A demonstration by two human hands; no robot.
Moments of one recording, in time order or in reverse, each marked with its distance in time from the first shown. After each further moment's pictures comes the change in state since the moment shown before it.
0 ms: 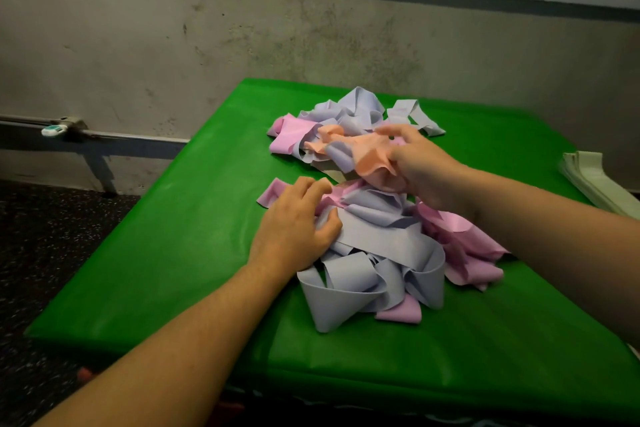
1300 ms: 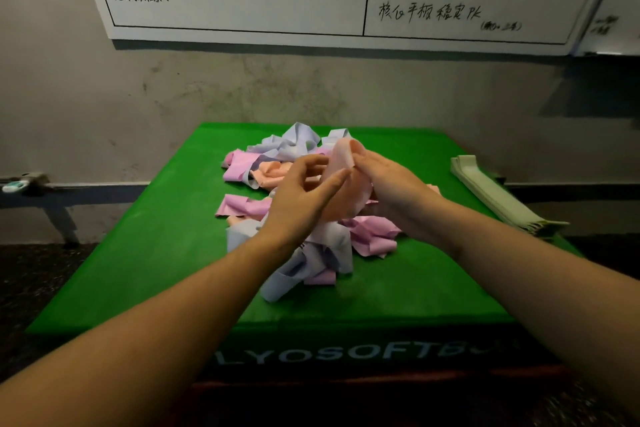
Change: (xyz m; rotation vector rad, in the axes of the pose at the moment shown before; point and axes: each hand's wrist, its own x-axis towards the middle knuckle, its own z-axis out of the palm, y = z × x) left_hand -0.003 0.168 -0.063 -0.901 -0.072 -0.174; right_hand -0.164 -0.020 -0.057 0.183 -0.024 -0.150
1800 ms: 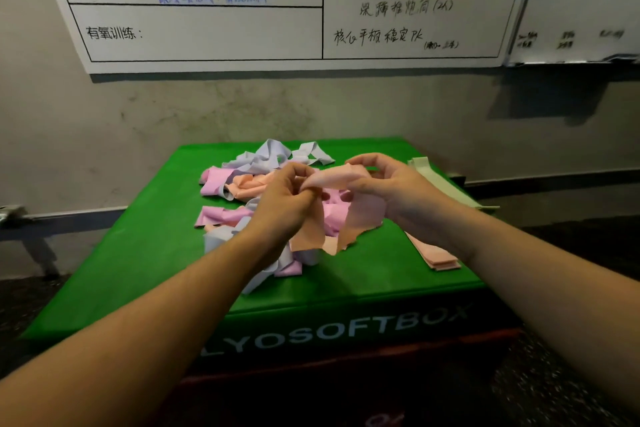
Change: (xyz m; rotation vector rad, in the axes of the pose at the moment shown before) left_hand -0.043 0.052 0.030 -0.021 -0.117 -0.050; right_hand -0.098 -0.021 -0.053 0.053 0.022 -0.165
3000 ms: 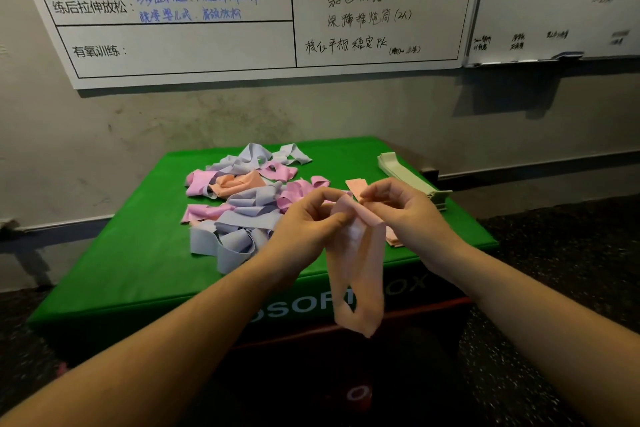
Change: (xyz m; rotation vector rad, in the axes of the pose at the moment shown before) left_hand -0.091 0.039 0.068 -0.155 -0.319 -0.019; right_hand -0.109 0.007 -0.033 -0.185 0.232 -0.124
